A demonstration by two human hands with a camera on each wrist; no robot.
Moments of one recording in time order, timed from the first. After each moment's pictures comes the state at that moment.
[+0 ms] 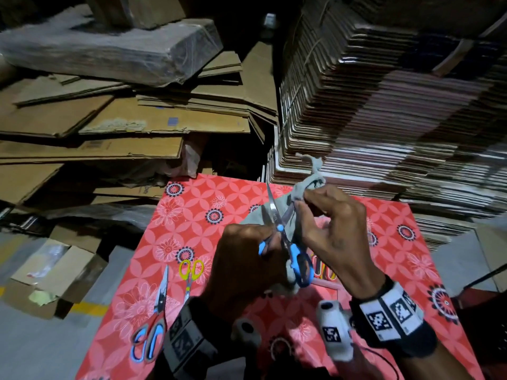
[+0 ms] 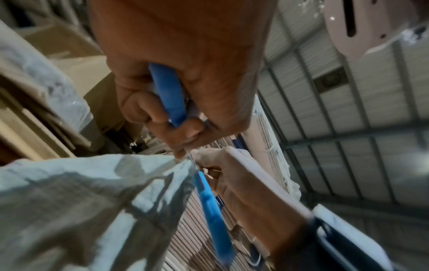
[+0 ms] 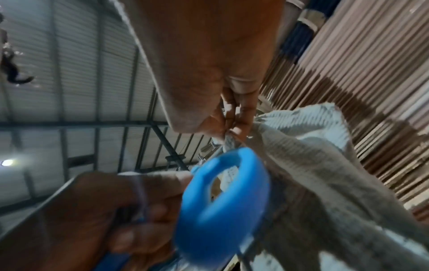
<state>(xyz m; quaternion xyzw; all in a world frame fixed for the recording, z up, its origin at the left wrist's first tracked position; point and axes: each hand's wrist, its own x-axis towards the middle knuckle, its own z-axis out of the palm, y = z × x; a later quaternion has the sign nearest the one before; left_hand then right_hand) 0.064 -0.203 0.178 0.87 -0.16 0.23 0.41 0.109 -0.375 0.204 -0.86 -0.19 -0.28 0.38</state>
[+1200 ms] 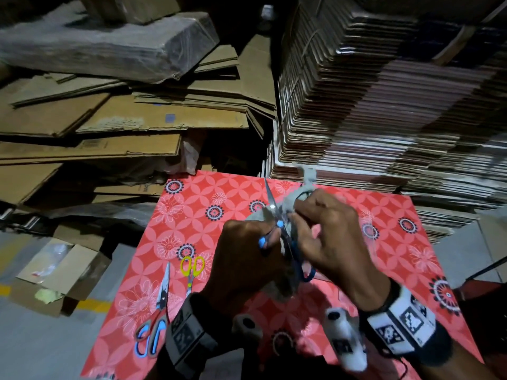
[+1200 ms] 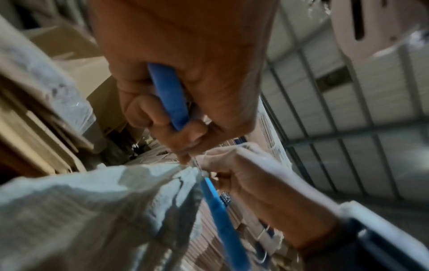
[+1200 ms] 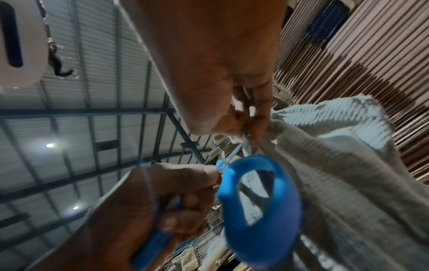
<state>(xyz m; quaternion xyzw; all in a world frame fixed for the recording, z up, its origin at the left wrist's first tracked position) 0.068 -0.202 0.173 0.86 -0.17 0.21 0.42 0.092 -0.374 0.206 -0.90 -0.24 -0.21 0.31</state>
